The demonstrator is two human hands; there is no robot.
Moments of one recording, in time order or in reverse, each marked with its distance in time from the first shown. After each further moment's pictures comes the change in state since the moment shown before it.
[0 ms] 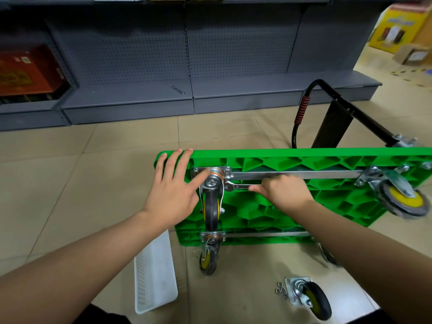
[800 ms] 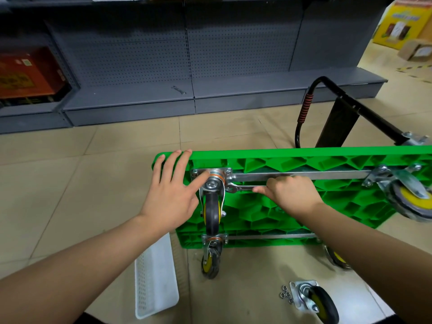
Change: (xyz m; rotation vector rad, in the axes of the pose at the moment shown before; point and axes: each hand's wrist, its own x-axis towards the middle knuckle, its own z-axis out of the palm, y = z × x) left_hand 0.000 0.001 0.000 0.019 0.010 -0.002; right_hand -0.003 0.008 0.005 -0.009 0.089 -0.052
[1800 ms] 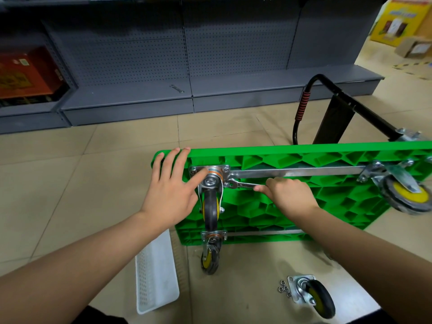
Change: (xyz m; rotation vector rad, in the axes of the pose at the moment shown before) left_hand 0.000 0.001 -0.001 0.005 0.005 0.001; right_hand -0.013 -0.012 -0.005 0.084 -0.178 0.152
